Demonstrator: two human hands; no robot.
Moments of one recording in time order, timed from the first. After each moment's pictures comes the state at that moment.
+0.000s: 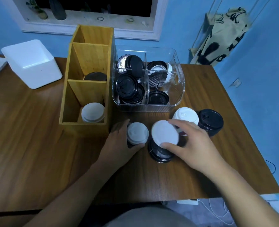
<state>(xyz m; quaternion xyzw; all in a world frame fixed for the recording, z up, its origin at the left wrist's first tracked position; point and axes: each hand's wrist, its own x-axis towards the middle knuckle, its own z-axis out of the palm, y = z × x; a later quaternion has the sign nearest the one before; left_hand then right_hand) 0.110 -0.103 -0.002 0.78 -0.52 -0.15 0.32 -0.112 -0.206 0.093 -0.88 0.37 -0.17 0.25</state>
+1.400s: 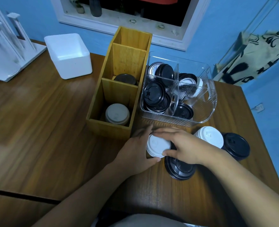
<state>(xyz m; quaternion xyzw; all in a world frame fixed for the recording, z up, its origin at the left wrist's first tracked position) 0.114 -0.101 -0.002 0.74 -0.54 -0.19 0.34 -0.020 -0.260 0.070 -0.96 0.10 0.10 0.22</state>
